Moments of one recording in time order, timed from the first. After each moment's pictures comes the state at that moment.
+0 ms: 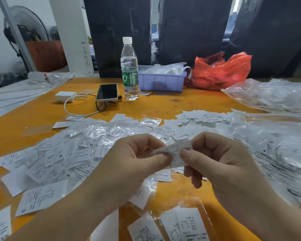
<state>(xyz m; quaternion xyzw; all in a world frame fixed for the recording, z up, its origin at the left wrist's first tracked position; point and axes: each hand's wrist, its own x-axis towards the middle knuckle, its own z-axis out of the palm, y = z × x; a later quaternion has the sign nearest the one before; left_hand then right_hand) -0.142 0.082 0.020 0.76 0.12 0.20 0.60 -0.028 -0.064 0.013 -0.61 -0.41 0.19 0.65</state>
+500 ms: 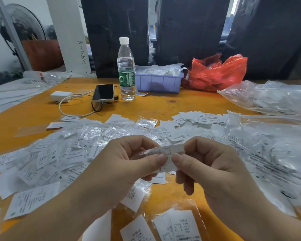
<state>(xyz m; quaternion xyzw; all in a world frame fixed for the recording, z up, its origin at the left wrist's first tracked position) -0.143 0.084 0.022 0.73 0.10 0.19 0.64 -0.031 -0.064 0.011 -0.60 -0.41 0.22 0.65</state>
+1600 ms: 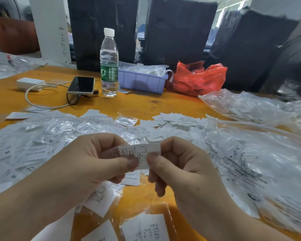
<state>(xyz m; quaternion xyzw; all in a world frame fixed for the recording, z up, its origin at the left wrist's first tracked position) -0.138 0.096 0.011 0.73 0.12 0.18 0.64 -0.035 -0.063 0.012 -0.61 -0.41 0.23 0.64</state>
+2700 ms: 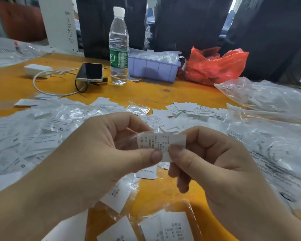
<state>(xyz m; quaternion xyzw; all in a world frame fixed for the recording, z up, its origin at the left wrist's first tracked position) -0.140 0.086 0.021 0.77 0.12 0.21 0.59 -0.030 -0.064 0.012 -0.62 -0.43 0.21 0.62</state>
